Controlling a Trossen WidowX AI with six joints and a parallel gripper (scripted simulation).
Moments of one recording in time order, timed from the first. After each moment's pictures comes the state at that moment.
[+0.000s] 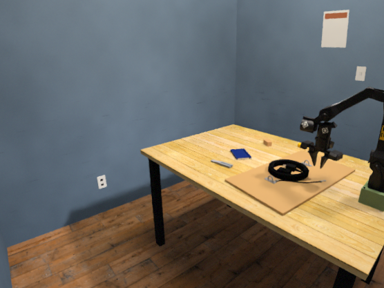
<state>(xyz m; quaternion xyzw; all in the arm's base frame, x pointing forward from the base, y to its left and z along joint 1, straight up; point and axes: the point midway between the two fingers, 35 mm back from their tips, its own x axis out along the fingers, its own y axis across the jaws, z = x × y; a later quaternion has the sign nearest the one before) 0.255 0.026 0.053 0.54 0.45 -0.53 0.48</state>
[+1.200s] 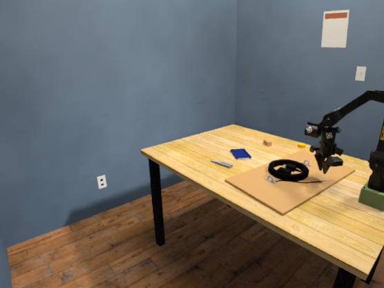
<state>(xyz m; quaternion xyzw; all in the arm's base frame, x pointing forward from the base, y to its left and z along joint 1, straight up) 0.233 0.014 0.030 0.63 0.32 -0.63 0.32</state>
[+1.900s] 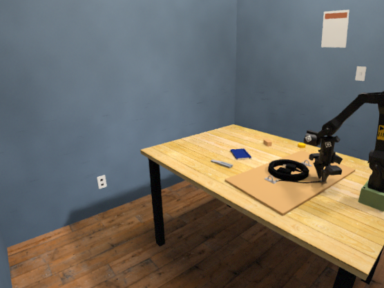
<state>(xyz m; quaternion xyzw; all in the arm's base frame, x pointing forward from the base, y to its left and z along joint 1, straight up) 0.231 0.014 -0.010 0.63 0.32 -0.63 0.32</state>
